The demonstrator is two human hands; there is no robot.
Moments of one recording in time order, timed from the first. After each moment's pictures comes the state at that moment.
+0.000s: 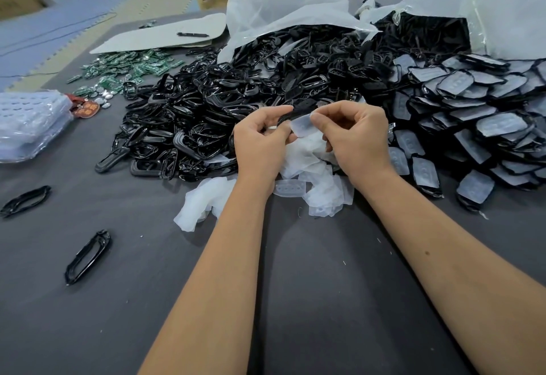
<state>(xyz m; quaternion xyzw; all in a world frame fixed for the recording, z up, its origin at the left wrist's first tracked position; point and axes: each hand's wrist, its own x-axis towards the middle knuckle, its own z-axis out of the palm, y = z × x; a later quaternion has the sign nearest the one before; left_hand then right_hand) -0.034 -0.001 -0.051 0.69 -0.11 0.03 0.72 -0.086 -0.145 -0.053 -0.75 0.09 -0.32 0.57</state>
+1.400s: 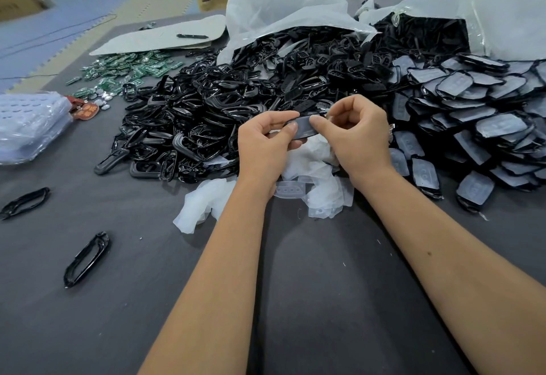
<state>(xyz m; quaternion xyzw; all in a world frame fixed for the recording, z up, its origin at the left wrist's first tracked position) -0.036 -0.003 -0.051 0.67 -0.12 -0.02 0.73 -0.087 -0.144 -0.050 -0.75 0.15 -0.31 0.56</state>
